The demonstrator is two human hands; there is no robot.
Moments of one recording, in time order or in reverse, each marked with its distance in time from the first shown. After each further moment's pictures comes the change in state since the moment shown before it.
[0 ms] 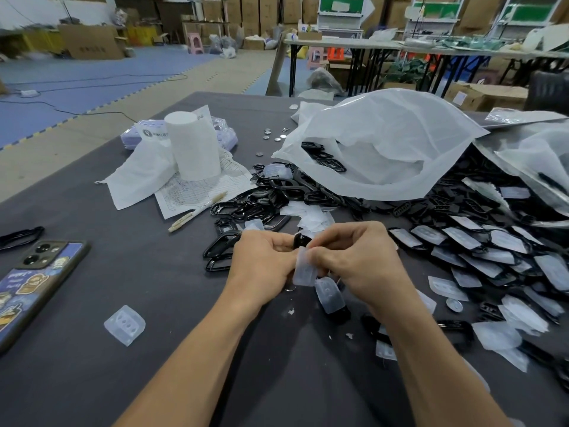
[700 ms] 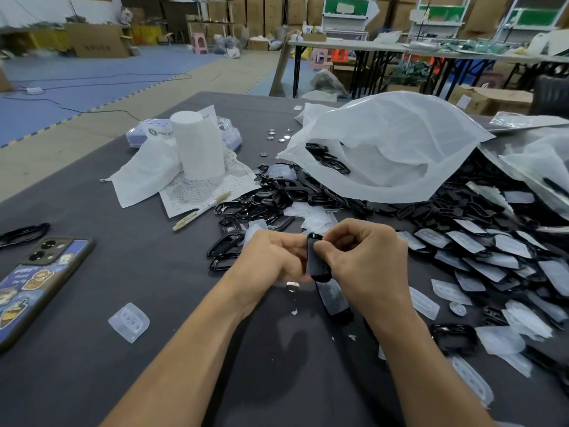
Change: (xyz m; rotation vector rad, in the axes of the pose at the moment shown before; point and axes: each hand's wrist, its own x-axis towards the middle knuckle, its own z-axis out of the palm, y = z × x) left_hand -0.001 0.009 -0.013 -0.195 -0.313 -0.040; right_hand 0.003 0.012 0.010 -0.254 0.342 -0.202
